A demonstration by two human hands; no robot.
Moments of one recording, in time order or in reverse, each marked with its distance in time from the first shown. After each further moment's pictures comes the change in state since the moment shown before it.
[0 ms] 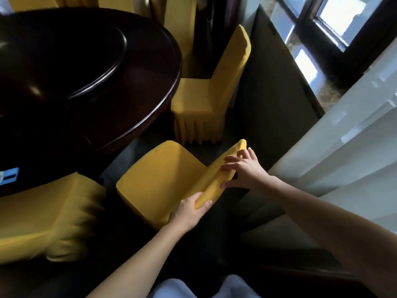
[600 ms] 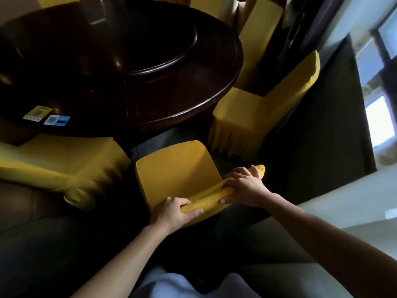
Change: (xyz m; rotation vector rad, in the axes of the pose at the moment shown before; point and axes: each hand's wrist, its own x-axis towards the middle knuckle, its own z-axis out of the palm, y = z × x) left_hand -0.008 0.017 0.012 0.013 0.431 -0.167; right_hand 0.055 0.032 0.004 -0.040 -0.141 -0.376
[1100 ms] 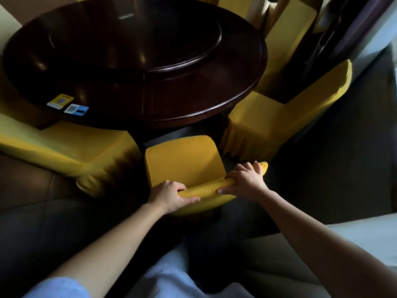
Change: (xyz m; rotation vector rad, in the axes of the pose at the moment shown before) left_hand 0.042 -0.008 -0.024 0.103 0.068 -0.073; right_hand 0.049 0.007 -0.017 -0.018 0.030 0.073
